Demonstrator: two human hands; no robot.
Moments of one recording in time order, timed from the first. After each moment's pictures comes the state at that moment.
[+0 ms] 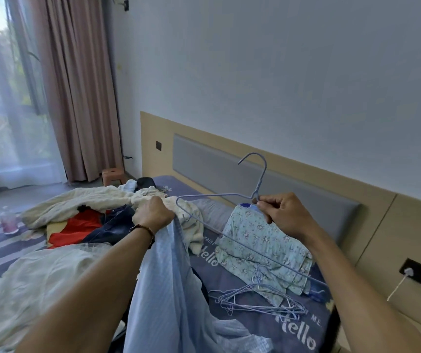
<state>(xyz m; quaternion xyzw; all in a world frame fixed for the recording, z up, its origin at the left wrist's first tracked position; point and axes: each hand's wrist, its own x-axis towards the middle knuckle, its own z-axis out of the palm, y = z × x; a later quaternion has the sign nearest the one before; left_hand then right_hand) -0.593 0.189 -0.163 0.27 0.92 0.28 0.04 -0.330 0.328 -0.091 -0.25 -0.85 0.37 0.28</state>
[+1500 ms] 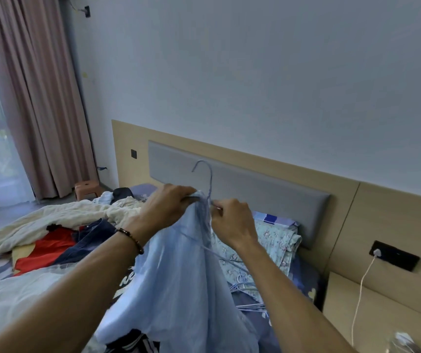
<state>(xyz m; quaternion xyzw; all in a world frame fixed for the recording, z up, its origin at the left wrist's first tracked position) -0.535 0.222 -0.105 0.62 0.72 0.27 -0.14 -0.367 0.300 -0.117 -0.33 -0.86 0.19 0.34</state>
